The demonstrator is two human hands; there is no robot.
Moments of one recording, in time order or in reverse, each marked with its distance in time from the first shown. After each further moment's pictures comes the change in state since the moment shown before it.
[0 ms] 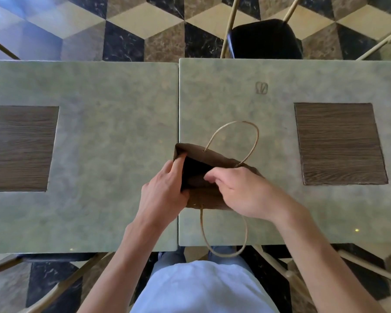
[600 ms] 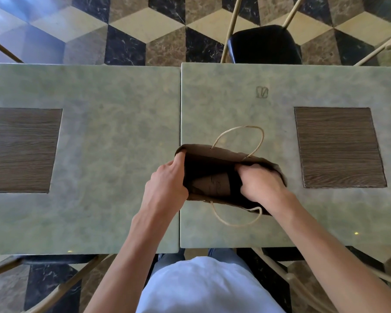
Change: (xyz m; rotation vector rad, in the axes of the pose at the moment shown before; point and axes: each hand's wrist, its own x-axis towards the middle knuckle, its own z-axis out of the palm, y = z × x) left_hand 0.011 0.013 -0.025 -0.032 -0.101 -0.146; right_hand 0.035 0.040 -0.001 -0.548 0.059 0.330
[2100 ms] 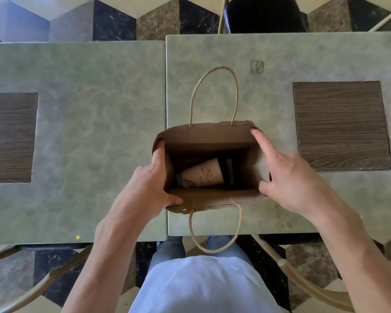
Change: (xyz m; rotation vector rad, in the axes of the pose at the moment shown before) left_hand -0.010 0.021 0.009 -0.085 -0.302 -0.183; right_hand -0.039 0.081 0.008 0.335 0.214 -0.177
